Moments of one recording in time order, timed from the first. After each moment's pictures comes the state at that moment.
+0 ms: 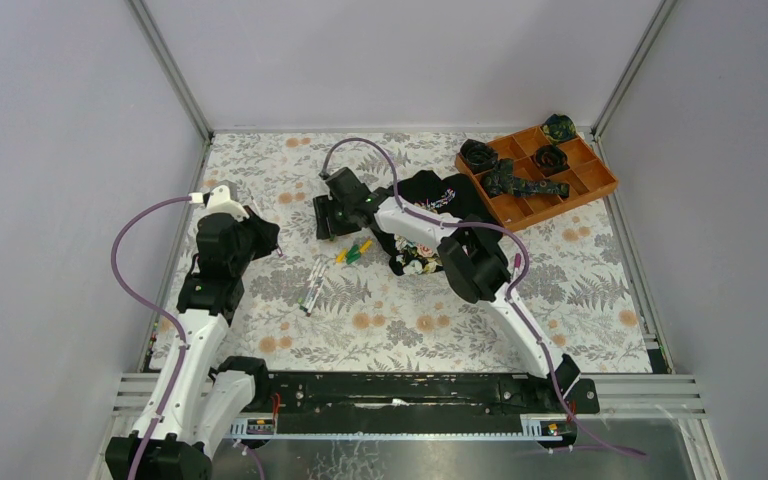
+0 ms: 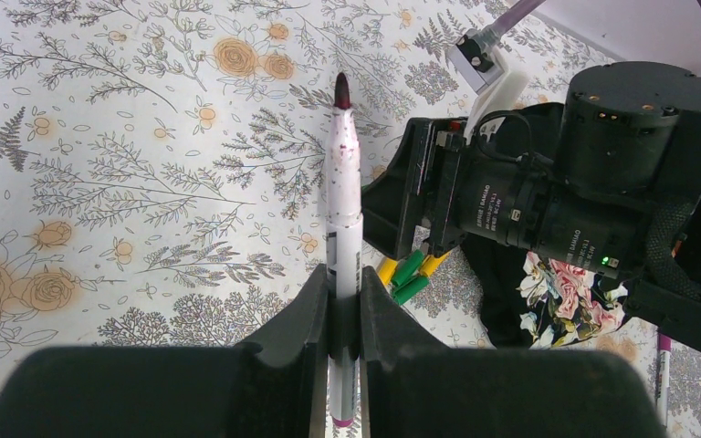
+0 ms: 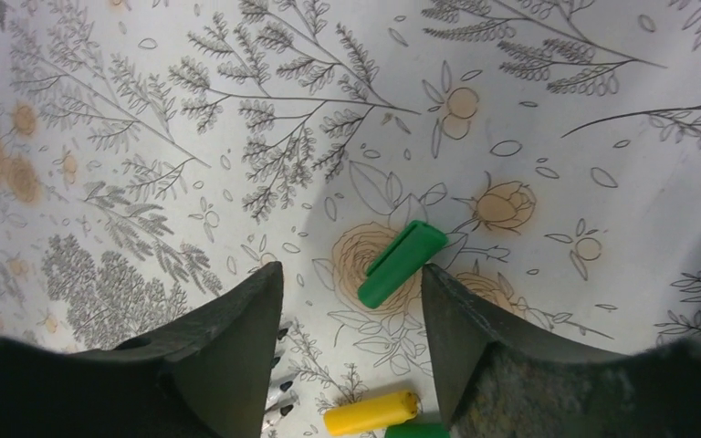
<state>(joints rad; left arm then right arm) -0.05 0.79 0.67 -0.27 0.04 -0.45 0.83 2.50 2.10 -0.41 -0.14 0.47</state>
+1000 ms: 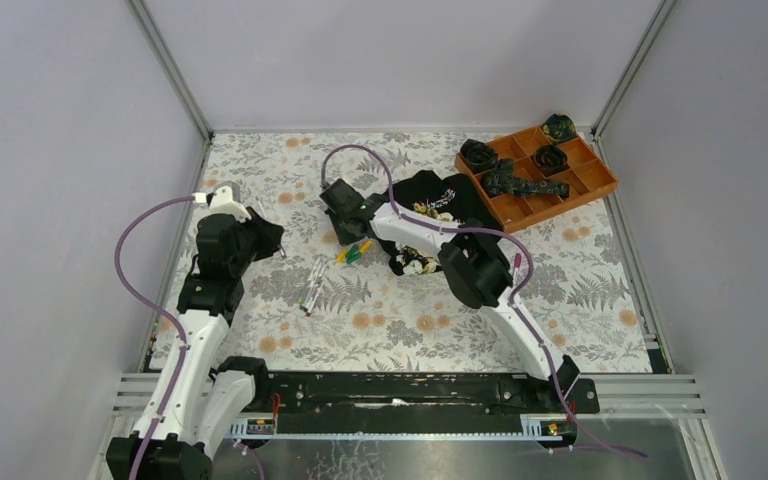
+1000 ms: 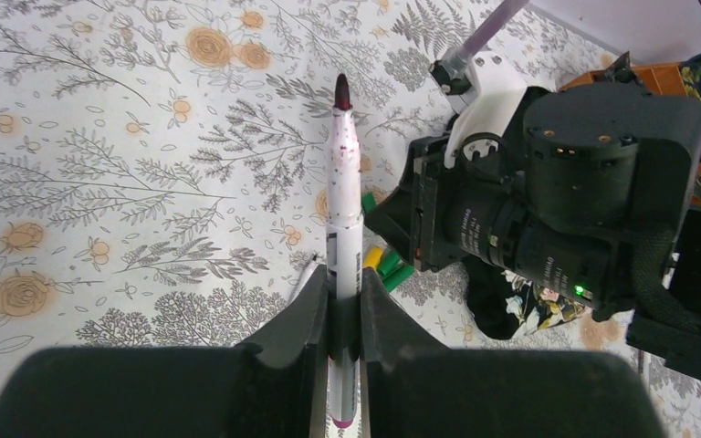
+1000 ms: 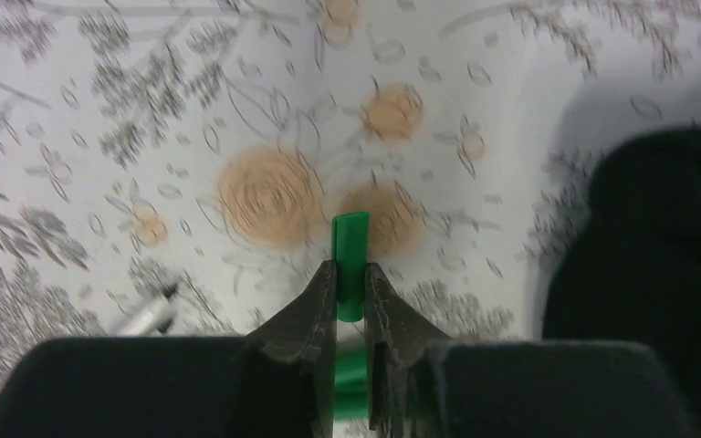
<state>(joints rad) -0.04 0.79 0.67 -0.26 0.10 -0.45 0.88 2.49 2.11 -0.57 0.15 0.37</state>
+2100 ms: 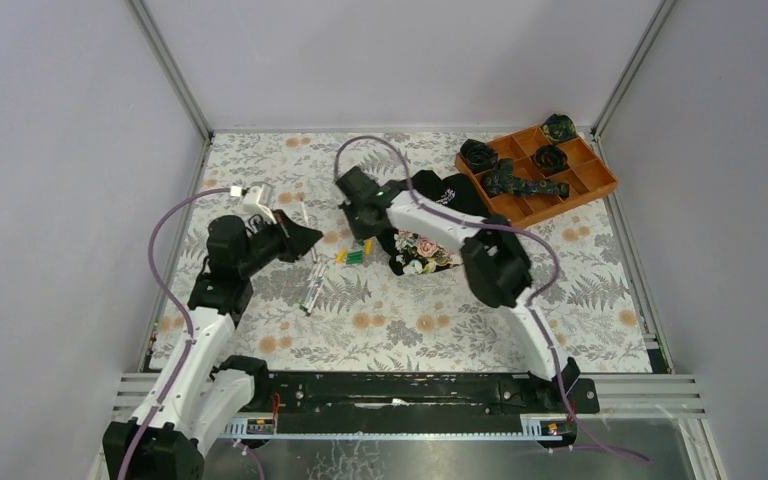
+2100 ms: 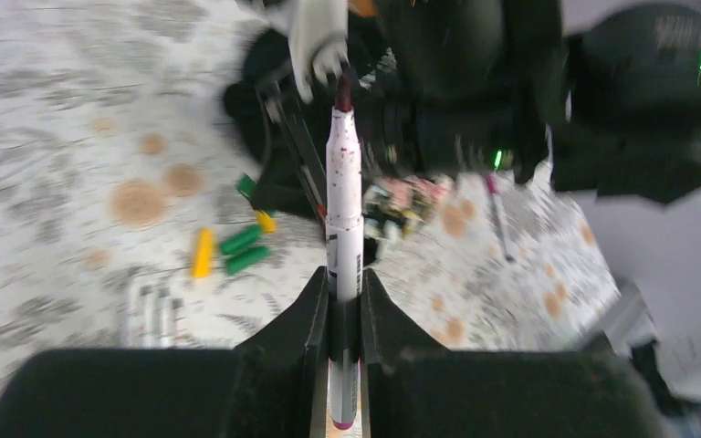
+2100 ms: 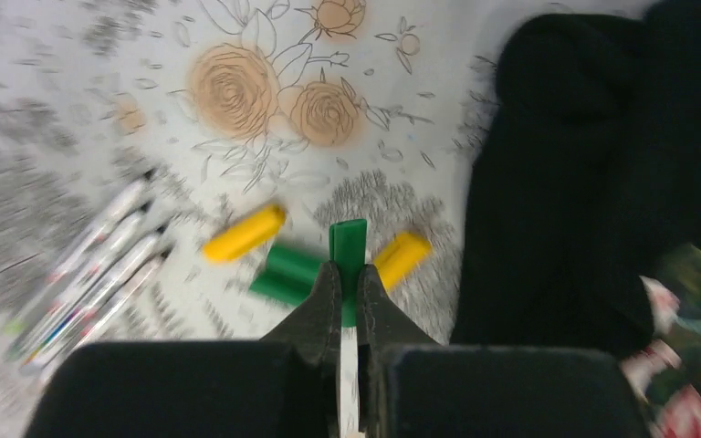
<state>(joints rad) -0.10 0.82 0.60 -0.09 0.47 -0.47 0.85 2.36 2.01 -0.69 0.09 0.30</state>
